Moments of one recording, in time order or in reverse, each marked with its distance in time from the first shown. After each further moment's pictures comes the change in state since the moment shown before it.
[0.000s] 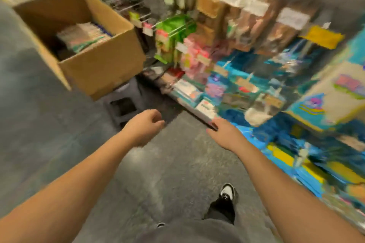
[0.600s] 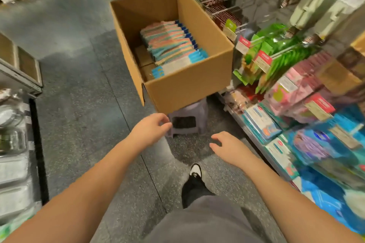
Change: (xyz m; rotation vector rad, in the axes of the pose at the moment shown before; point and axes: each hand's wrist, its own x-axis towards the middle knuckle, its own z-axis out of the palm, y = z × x) left_hand 0.129 -0.244 -0.178 -0.143 0.112 -0.366; right_hand 0.260 -0.264 0.091 -0.207 -0.361 -0.303
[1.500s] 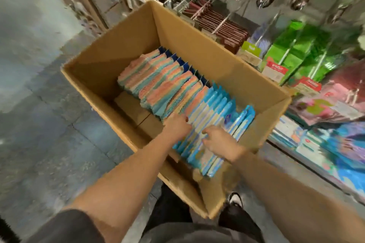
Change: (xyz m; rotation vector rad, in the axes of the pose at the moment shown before) left_hand 0.472 -0.042 -0.138 0.279 -0.385 0.236; right_hand 0.408 -0.177 -0.095 0.148 0.067 0.293
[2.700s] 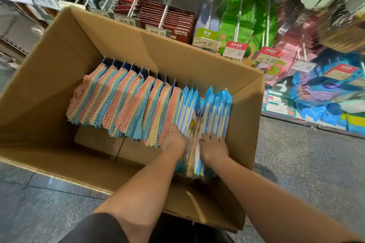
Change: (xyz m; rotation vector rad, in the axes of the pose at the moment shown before) left_hand 0.072 -0.003 0.055 0.050 -0.162 -0.064; right_hand 0.031 -0.002 0.060 -0.286 -0.097 0.437
